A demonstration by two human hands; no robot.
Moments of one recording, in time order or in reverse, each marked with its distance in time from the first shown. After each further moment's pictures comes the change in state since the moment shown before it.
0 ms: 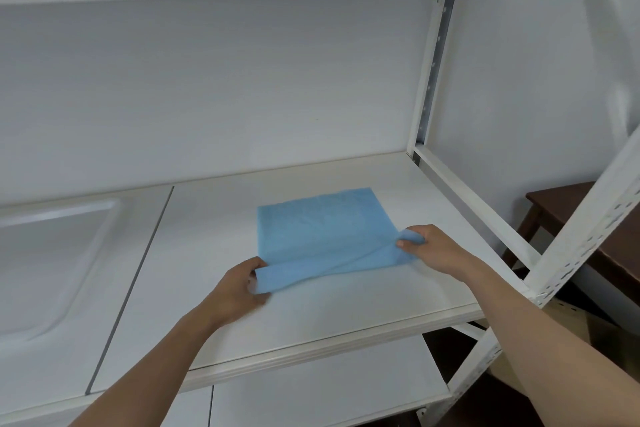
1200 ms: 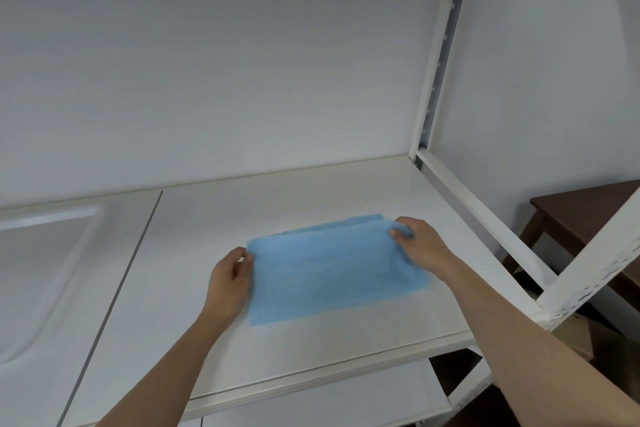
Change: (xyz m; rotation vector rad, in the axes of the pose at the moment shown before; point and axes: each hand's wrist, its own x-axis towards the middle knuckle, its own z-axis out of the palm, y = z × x) left_hand 0.033 0.012 0.011 -0.355 0.398 -0.134; right_hand 0.047 -0.011 0.011 -0.066 0.165 0.028
